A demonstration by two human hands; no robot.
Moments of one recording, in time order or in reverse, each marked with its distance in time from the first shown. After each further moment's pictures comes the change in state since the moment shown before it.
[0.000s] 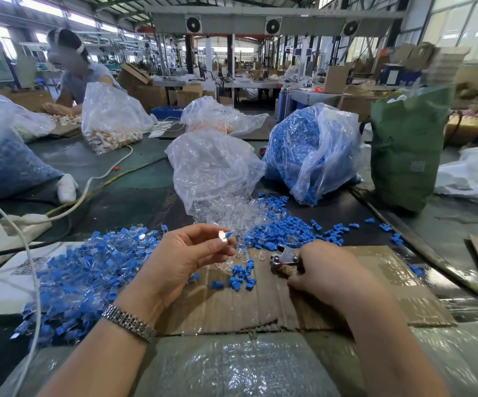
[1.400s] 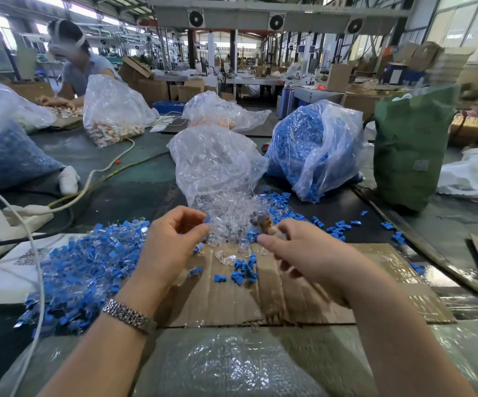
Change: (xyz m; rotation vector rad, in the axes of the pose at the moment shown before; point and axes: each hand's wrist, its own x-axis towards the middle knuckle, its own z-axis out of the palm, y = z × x) left_hand 0.004 -0.006 -0.013 0.537 0.376 0.251; right_hand -0.007 -0.024 -0.017 0.781 -0.073 -0.117
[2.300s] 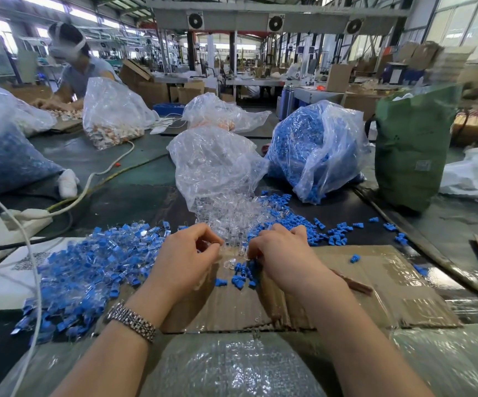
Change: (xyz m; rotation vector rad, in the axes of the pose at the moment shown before) left_hand -0.005 0.001 0.011 0.439 -0.184 0.105; right_hand 0.037 0.006 0.034 -0.803 0.148 -0.290
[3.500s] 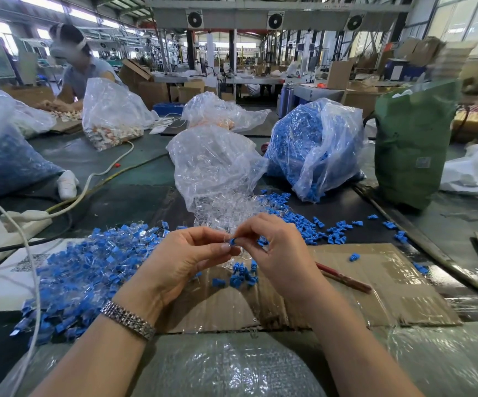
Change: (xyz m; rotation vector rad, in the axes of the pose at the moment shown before) left_hand 0.001 0.006 -0.006 -1.038 -0.269 -0.297; right_hand -0.011 -0.003 0.010 0.700 0.507 -0.203
